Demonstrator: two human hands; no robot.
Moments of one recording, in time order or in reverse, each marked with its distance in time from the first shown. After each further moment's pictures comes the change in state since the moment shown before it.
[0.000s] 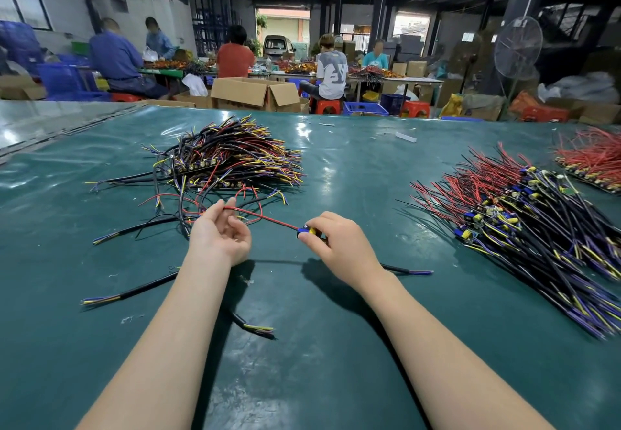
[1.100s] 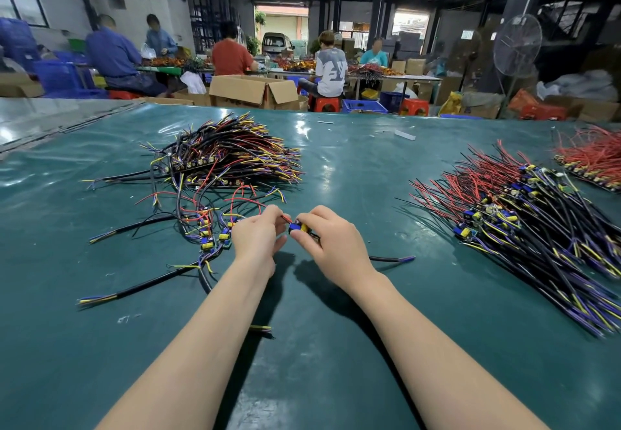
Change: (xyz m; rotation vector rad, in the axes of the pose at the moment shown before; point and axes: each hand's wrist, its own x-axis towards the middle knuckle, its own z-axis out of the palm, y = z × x) left_hand -0.007 -0.055 0.007 0.701 0.004 0.372; right_hand -0.003 -0.009 0.005 -0.081 0.063 -0.047
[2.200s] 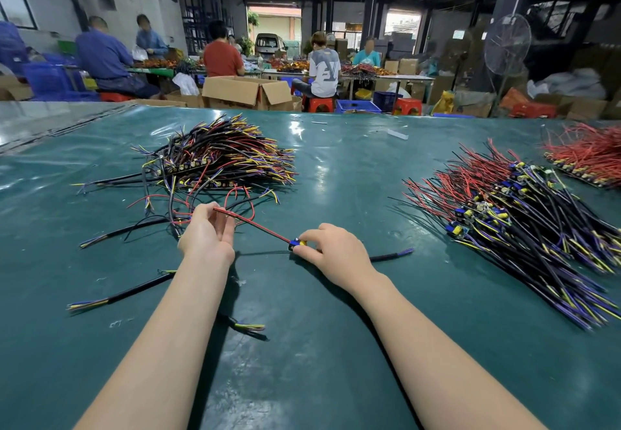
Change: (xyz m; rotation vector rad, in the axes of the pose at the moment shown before) left_hand 0.028 0.026 -0.032 -0.566 0.239 -0.104; right_hand -0.001 0.024 0.006 -0.133 -0.244 0.189
